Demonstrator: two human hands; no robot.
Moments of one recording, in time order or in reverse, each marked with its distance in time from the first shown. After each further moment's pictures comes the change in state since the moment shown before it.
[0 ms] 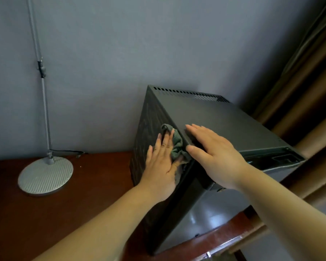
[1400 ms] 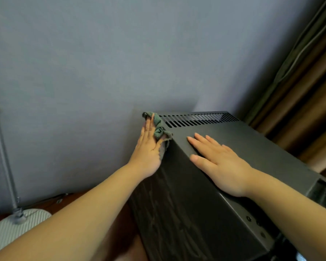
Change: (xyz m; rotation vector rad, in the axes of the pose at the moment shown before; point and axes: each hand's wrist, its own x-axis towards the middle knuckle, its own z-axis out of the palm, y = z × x) left_hand 0.193 -0.128 -0.064 -0.061 -0.078 0.058; right_hand 0.148 -0.010 0.000 -0.071 -0.216 0.213
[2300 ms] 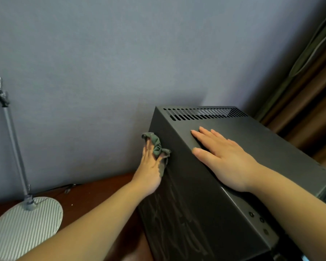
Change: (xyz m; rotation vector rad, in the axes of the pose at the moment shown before) left_hand -0.053 0.005 0.029 -0.214 -0.017 -0.157; right_hand 0.001 0.005 0.002 0.034 0.042 -0.028
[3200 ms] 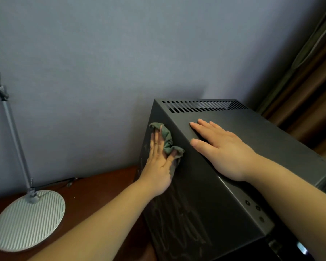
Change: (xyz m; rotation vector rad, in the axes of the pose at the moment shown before) left_hand -0.013 0.016 0.018 0.060 0.049 0.097; right_hand 0.001 -0.001 0.000 0.009 0.010 0.000
